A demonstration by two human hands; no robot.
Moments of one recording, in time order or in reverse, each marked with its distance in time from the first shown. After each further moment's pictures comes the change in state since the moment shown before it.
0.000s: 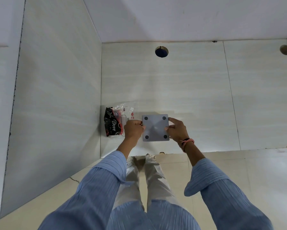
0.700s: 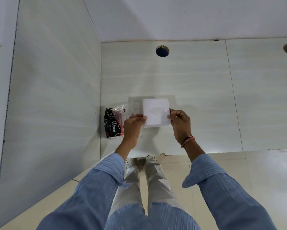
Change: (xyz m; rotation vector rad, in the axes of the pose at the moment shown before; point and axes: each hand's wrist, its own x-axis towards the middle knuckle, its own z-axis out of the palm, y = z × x) left_hand 0.009 0.000 -0.007 -0.353 -0.060 0.095; right_hand 0.024 -0.010 0.006 0.787 0.115 -0.039
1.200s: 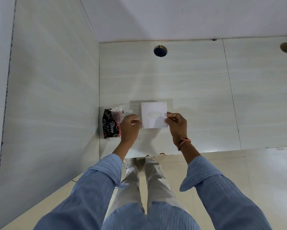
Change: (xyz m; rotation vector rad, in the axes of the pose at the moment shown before) left_hand 0.002 -0.004 -0.008 0.352 0.054 0.194; right_hand -0.006 0.015 0.000 -0.267 0.110 -0.060
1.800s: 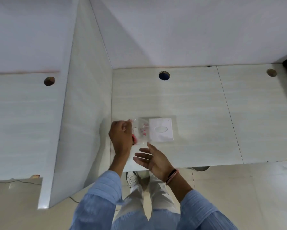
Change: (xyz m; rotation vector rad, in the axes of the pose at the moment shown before) left_hand -0.026 0.056 -0.078 0.125 0.420 0.255; right_hand -0.129 -0.023 0.059 0.555 -0.475 0.660
